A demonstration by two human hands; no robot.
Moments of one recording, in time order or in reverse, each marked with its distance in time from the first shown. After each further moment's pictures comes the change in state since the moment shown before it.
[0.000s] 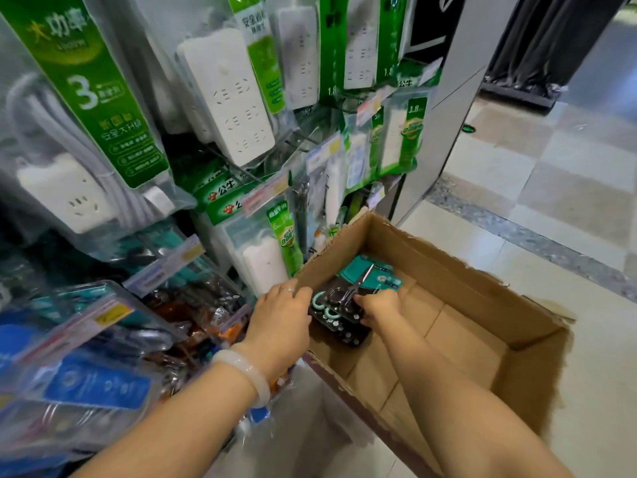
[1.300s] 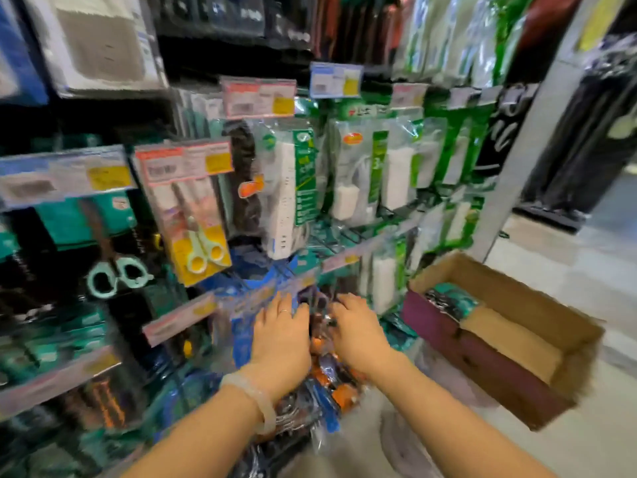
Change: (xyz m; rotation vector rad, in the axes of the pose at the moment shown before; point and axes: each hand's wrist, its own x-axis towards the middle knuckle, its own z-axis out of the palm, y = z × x) left_hand -0.362 -0.191 -0.057 0.039 0.242 -0.235; right_hand -0.439 0.106 0.155 -1.085 -0.016 -1.298
